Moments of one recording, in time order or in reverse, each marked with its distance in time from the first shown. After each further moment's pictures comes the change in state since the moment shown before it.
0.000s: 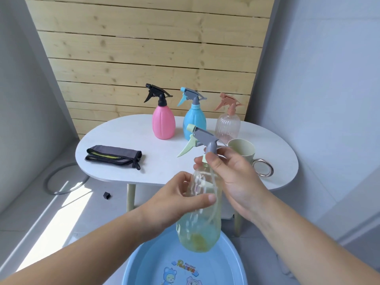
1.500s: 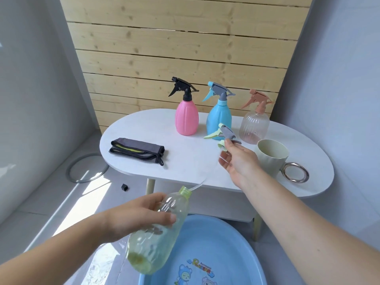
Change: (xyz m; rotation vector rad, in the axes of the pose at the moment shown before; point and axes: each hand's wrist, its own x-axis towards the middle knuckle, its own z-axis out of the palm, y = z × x) left_hand -0.043 -0.035 -0.112 0.171 -0.060 -0.268; right_hand 0.109 0.051 0.011 0.108 0.430 0.210
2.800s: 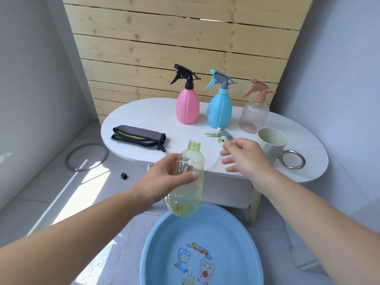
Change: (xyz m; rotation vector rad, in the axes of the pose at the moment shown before) left_hand 0.024 0.020 0.026 -0.147 0.275 0.257; right_hand -0.059 -0.008 -0.019 -0.778 -0.108 -0.220
